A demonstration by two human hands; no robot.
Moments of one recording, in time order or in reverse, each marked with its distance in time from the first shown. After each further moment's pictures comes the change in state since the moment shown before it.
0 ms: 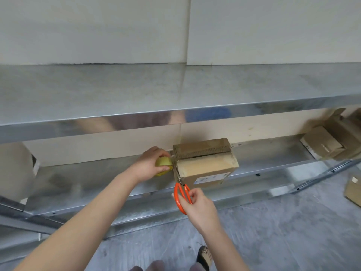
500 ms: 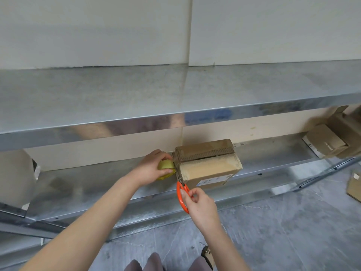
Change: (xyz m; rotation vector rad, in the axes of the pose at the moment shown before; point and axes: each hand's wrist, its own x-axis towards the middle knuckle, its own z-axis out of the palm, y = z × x) left_hand 0.003 -0.010 0.003 -0.025 -0.003 0.042; right_hand 0.016 -0.001 0.015 0.053 0.058 0.010
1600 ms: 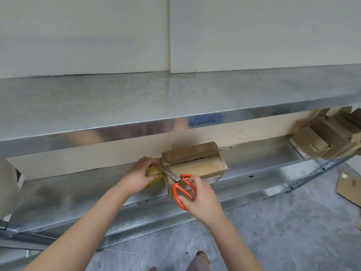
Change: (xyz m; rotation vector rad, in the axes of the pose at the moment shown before) left_hand -0.002 -0.001 0.015 -0.028 0.078 -0.047; right_hand 0.029 0.015 -0.046 -0.221 0.001 -0.343
